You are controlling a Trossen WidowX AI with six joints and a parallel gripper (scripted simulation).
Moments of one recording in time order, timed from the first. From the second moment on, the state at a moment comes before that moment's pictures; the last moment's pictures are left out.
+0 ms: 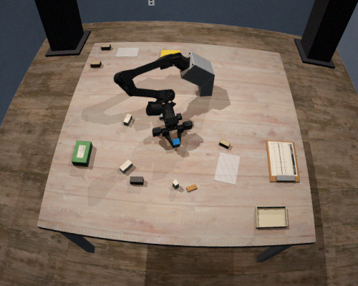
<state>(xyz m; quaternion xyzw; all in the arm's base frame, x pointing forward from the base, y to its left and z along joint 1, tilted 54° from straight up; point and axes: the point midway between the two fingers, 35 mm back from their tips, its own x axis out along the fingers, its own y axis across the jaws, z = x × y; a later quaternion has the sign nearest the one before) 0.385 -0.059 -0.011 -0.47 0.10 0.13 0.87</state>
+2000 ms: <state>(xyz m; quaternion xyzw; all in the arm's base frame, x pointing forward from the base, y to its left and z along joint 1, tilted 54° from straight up) 0.388 -0.068 -0.018 -0.47 0.10 0.13 0.87</state>
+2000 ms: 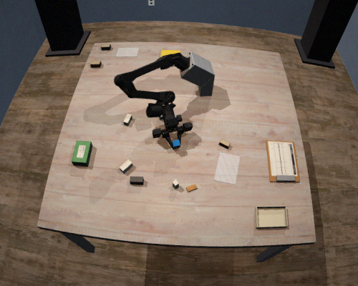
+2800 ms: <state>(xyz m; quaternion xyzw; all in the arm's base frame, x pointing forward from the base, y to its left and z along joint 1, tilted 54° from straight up) 0.388 -0.068 -0.018 -0.47 0.10 0.13 0.87</state>
